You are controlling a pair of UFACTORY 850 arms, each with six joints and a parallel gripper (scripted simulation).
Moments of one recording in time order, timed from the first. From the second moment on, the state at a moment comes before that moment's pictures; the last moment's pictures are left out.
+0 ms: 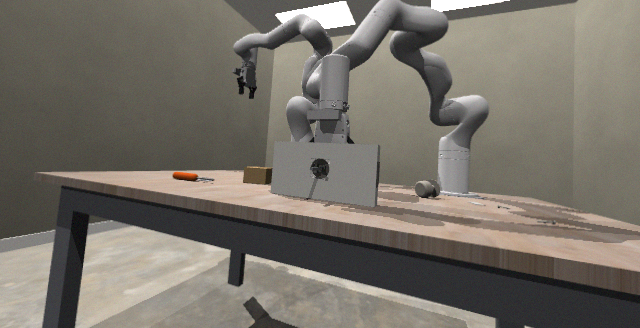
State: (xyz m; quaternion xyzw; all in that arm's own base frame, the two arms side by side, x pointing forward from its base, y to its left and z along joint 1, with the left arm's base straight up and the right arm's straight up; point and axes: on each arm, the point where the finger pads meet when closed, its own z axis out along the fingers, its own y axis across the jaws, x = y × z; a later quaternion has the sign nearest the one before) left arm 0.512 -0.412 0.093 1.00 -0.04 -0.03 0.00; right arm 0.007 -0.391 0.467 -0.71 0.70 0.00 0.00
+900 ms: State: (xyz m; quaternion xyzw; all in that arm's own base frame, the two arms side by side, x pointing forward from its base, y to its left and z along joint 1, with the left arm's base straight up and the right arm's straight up) left arm 0.513 -0.412 0.093 1.00 -0.04 -0.03 0.00; right arm 0.007 -0.391 0.467 -0.71 0.70 0.00 0.00
